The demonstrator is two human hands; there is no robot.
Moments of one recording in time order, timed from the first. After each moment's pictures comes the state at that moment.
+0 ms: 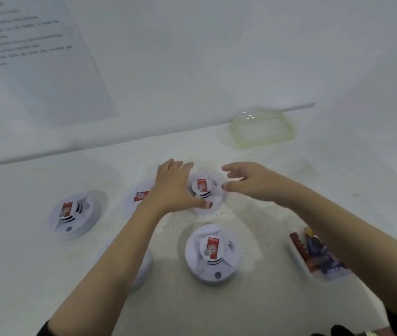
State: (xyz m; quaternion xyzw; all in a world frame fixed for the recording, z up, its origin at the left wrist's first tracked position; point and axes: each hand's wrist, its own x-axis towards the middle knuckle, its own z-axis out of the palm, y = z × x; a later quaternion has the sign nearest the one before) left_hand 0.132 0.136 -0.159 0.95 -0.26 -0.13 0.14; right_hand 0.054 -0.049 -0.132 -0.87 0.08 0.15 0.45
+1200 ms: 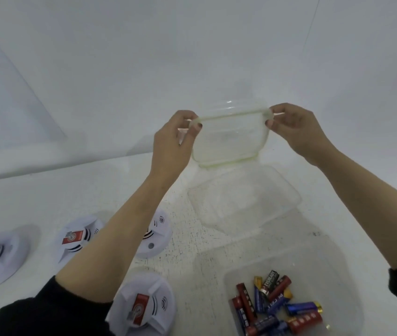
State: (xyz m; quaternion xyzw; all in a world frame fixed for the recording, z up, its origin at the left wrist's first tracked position) left_hand 0.185 -0.020 -0.119 0.78 -0.27 0.14 0.55; right_hand 0.118 -0.268 -0.115 -0.80 0.04 -0.21 0.55
